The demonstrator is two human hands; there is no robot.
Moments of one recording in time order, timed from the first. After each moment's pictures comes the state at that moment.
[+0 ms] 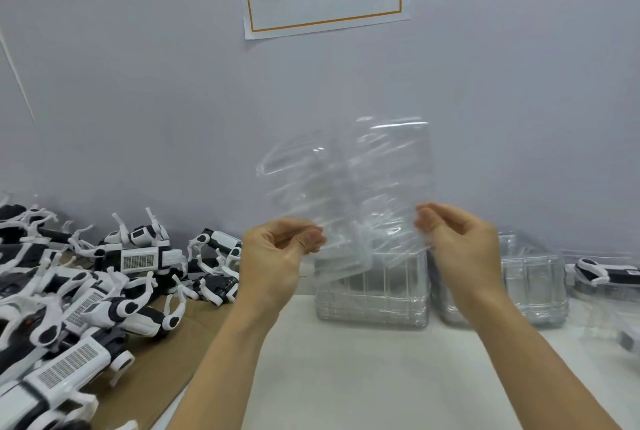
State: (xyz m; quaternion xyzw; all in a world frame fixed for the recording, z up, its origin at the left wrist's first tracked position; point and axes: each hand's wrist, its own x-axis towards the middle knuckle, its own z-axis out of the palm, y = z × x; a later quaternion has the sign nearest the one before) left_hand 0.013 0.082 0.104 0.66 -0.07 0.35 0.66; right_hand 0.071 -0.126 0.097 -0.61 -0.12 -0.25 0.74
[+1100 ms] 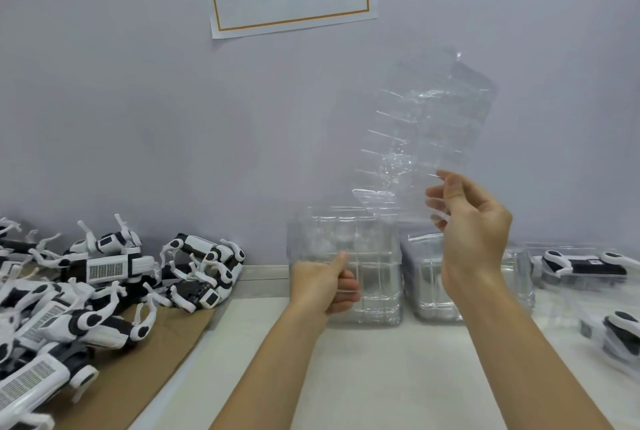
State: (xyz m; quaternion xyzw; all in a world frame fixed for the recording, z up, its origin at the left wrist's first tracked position) left_hand 0.064 0.012 0.067 0.67 0.15 0.06 0.72; right_hand 0.065 -0.149 0.123 -0.50 -0.05 -0.32 0.80
